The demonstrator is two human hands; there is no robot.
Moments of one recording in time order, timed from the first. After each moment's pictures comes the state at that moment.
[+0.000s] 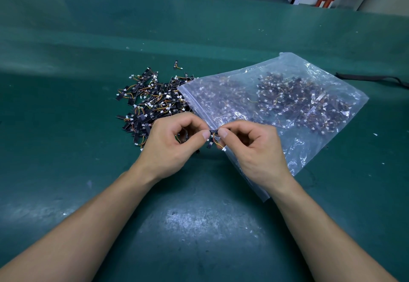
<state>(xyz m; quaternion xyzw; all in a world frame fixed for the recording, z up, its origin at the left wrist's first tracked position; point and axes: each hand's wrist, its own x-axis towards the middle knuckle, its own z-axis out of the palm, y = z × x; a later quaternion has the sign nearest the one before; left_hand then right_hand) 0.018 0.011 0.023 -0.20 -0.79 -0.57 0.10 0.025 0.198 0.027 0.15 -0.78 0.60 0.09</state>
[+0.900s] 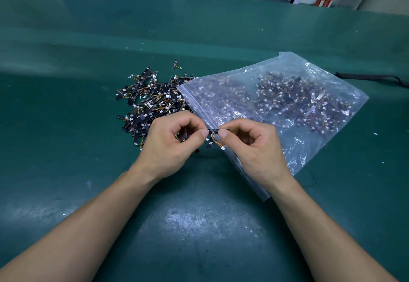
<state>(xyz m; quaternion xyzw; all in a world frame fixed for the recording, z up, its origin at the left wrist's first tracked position) 0.017 0.012 0.025 -0.20 -0.80 -0.55 0.13 0.025 0.198 0.028 0.11 -0.78 0.61 0.08</state>
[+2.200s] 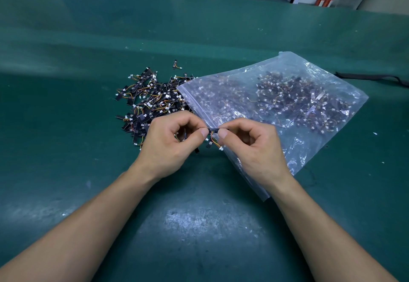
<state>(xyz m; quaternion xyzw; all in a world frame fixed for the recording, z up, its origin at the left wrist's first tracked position) 0.018 0.013 0.025 -0.19 -0.80 -0.56 0.13 0.025 0.198 0.027 0.12 -0.78 0.61 0.08</state>
